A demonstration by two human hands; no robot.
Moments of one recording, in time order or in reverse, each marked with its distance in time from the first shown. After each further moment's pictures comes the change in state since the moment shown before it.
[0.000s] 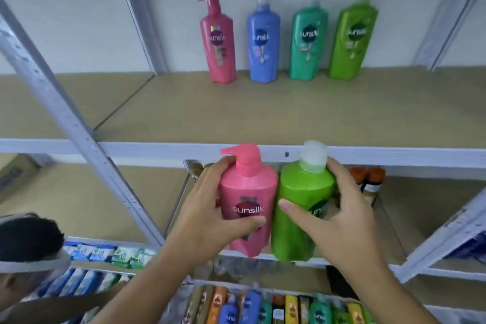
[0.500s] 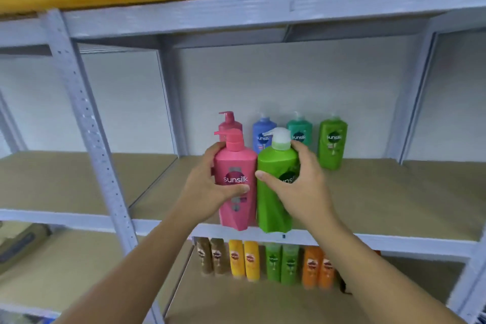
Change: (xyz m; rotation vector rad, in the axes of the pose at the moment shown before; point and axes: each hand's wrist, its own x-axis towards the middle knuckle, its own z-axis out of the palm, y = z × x) left_hand 0.118 0.114 -0.090 -0.044 0.161 0.109; right_hand 0.134 -0.134 -0.006 -0.059 0.104 -0.203
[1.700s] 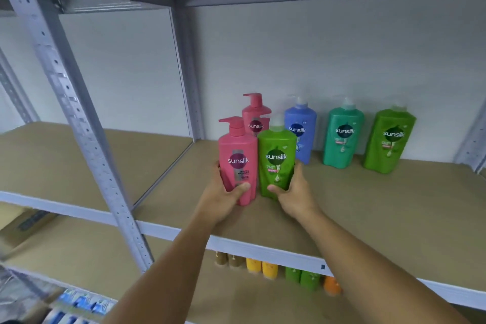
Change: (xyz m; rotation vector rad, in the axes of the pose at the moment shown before) left_hand 0.077 -0.177 0.014 -0.048 0.111 -0.310; right_hand 0.079 0.149 0.171 0.088 -0.320 0.294
